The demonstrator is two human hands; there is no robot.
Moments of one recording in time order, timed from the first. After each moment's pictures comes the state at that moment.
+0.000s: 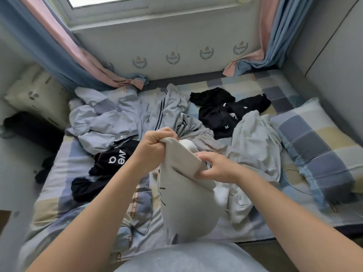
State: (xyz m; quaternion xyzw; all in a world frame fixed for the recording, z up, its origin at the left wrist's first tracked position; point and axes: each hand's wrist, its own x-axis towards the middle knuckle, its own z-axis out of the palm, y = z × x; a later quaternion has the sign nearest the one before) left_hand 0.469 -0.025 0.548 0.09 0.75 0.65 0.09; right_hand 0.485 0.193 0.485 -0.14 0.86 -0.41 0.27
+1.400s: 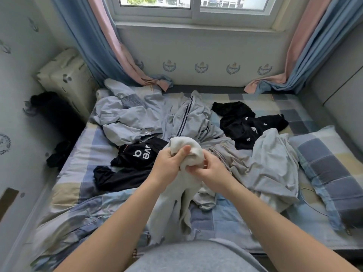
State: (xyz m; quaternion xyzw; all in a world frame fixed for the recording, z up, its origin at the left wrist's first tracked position) left_hand 0.521 -0.202 0.492 -0.08 0.71 0.70 0.07; right_hand 0.533 -0.043 0.515 -0.03 0.77 -0.61 0.16
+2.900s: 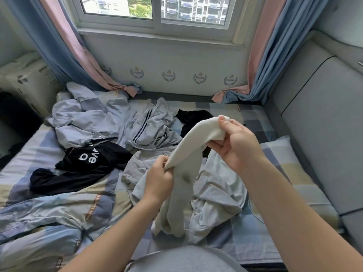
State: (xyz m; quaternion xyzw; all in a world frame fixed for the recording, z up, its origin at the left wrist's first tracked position) left_hand 0.534 0.121 0.478 -0.10 0.83 0.55 -0.04; right_hand 0.492 0.297 0.613 0.14 0.53 -0.83 0.07
